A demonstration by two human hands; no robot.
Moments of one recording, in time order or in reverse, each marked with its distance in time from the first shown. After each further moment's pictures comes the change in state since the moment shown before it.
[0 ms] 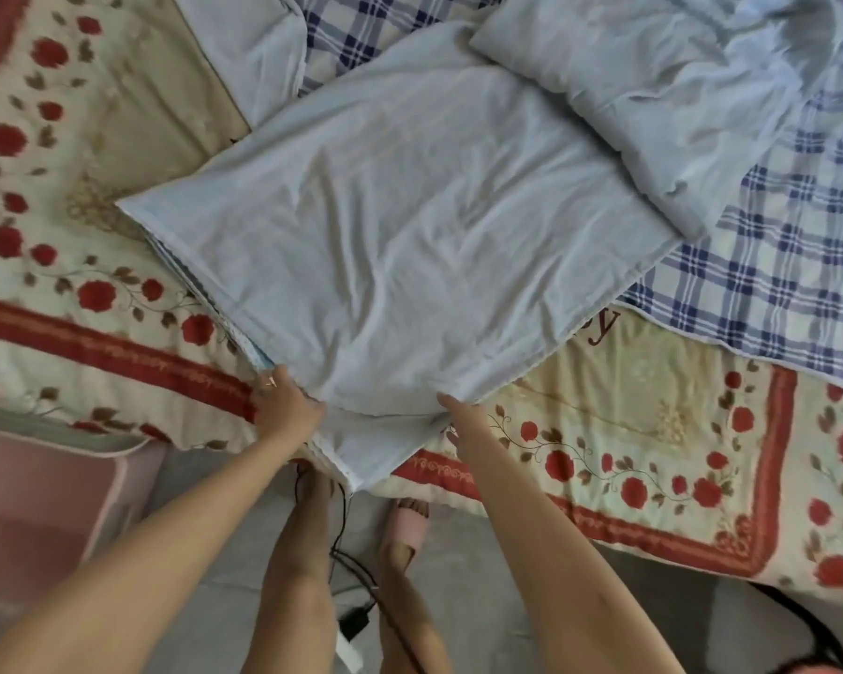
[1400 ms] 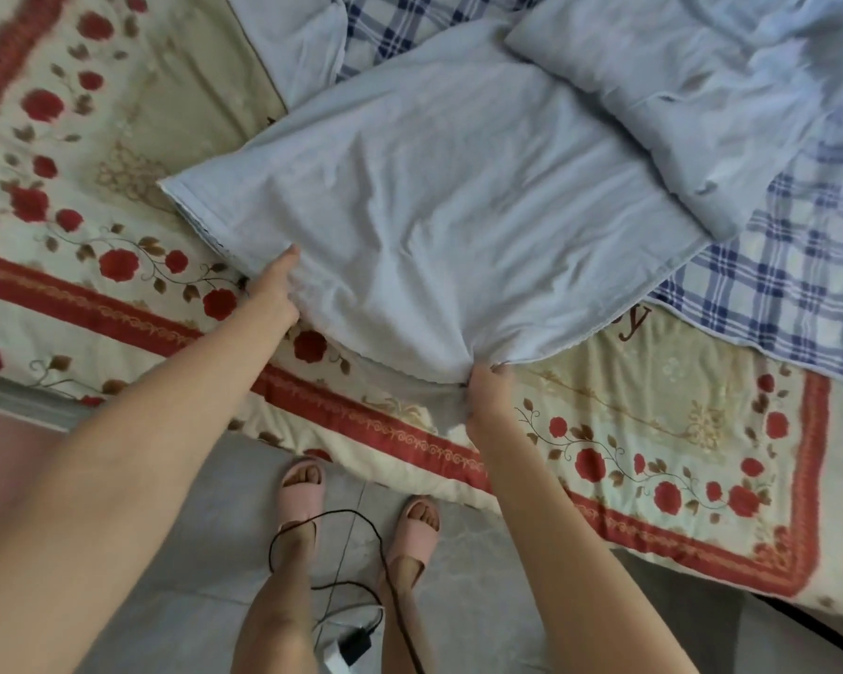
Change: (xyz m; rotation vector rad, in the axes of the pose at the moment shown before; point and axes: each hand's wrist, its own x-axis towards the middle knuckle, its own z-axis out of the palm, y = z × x) left_hand 0.112 0.017 -0.059 -1.302 -0.099 -0.327; right_hand -0.056 -0.005 0.031 0.164 0.070 -0.414
